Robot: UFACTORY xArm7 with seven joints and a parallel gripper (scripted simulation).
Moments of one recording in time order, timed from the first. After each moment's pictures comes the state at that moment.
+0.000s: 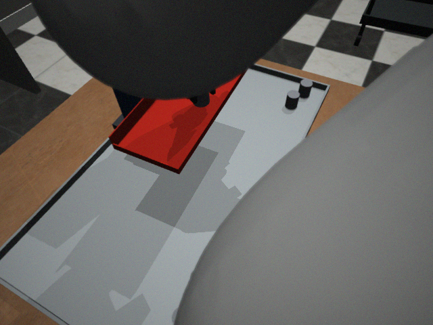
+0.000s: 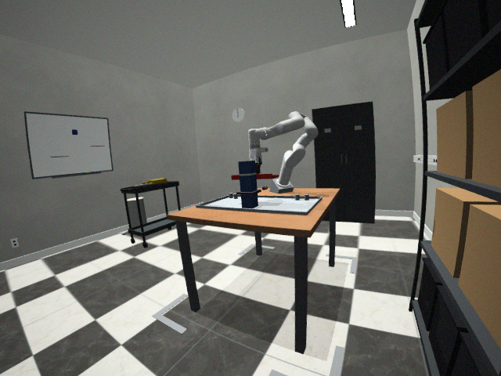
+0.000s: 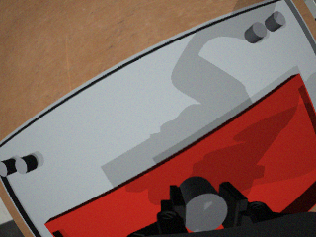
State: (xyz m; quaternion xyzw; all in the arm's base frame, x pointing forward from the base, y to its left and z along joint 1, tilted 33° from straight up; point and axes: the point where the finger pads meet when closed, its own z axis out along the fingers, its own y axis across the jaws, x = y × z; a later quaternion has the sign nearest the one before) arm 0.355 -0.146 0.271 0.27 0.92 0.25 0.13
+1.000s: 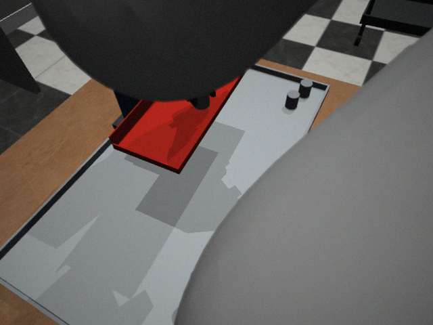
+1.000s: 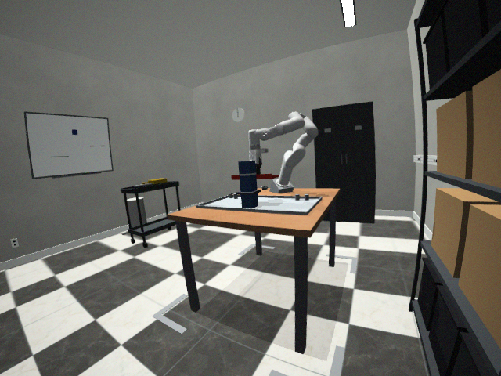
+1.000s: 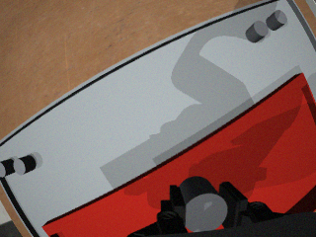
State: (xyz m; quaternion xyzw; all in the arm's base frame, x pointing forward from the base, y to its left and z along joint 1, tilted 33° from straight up) arm 0.357 -0.144 0.266 0.27 0.92 0.25 0.13
